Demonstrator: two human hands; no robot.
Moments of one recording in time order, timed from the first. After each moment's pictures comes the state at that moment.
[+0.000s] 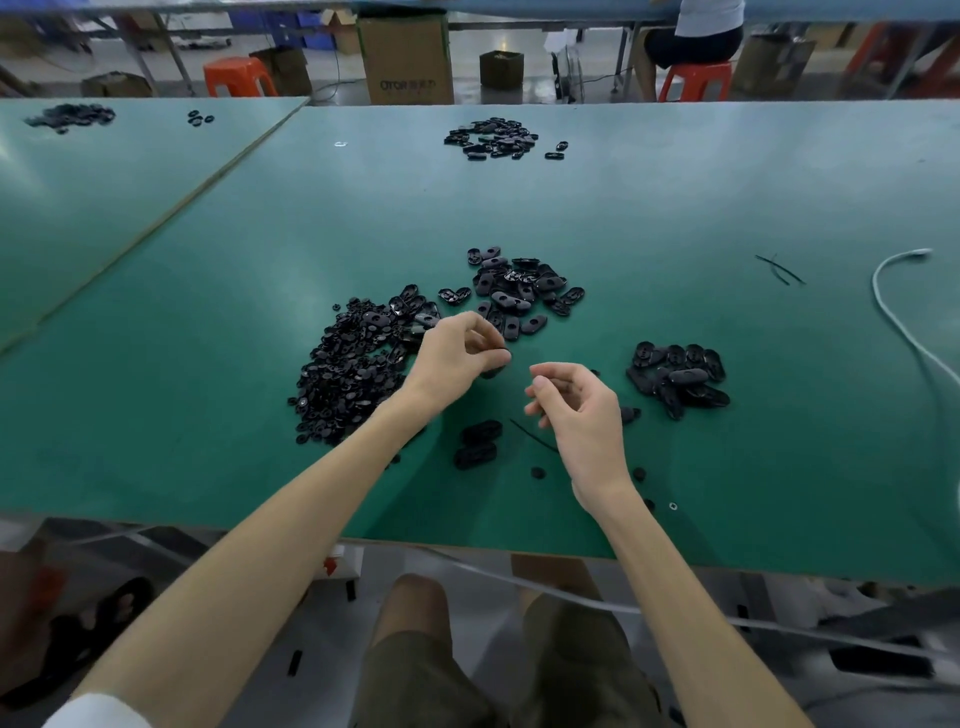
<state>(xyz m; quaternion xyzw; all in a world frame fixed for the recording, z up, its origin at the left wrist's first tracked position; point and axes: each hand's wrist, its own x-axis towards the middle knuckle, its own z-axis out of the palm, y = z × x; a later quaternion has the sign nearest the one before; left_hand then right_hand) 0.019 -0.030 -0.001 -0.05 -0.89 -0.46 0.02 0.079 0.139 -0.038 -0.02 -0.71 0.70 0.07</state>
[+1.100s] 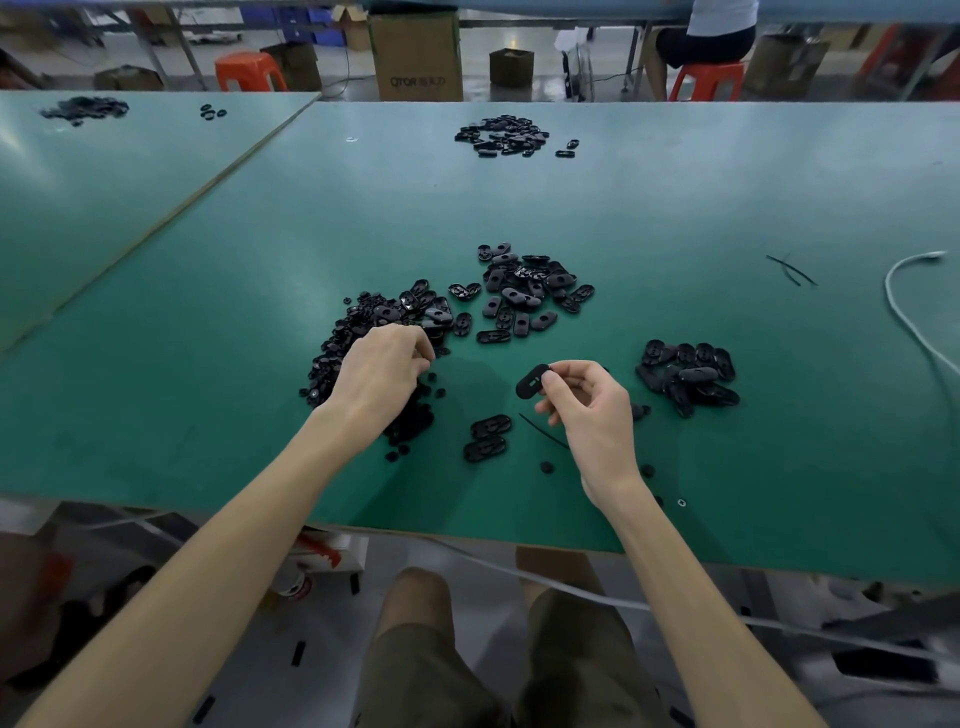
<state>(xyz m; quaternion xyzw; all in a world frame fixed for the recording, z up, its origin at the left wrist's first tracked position) 0.054 -0.086 0.016 0.00 -0.98 -0.19 0.07 0.079 0.140 -0.038 -0.02 -0.71 0.70 0.07</state>
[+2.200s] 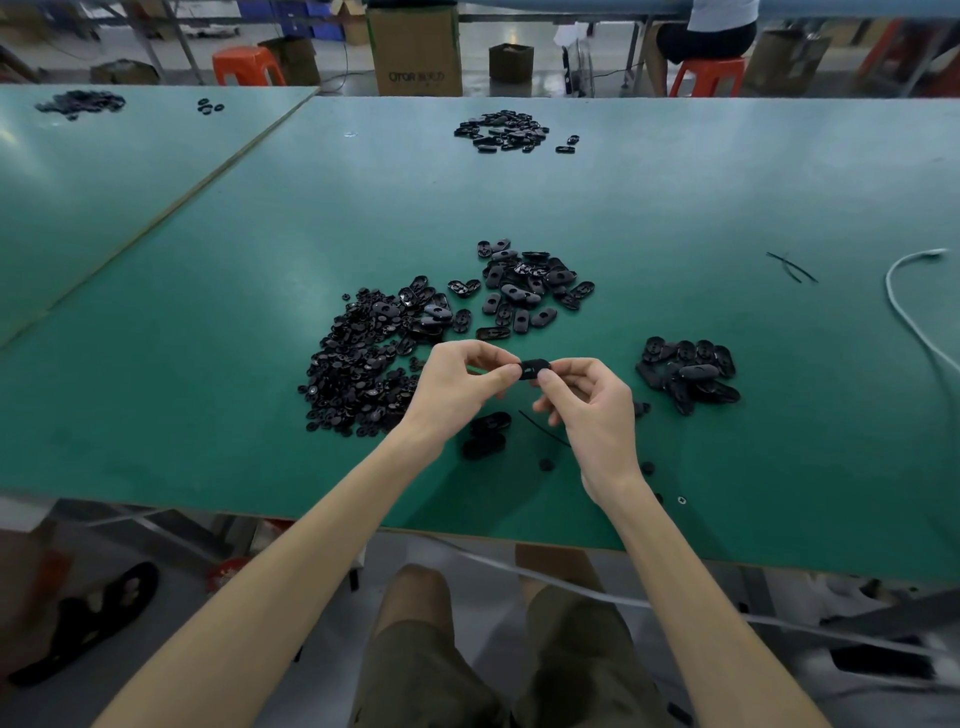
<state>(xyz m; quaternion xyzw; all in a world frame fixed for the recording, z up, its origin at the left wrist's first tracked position) 0.068 -0.024 -0.002 0.01 -0.81 -0.58 0.01 0.080 0.141 -0.036 -0.03 -0.69 0.72 0.07</state>
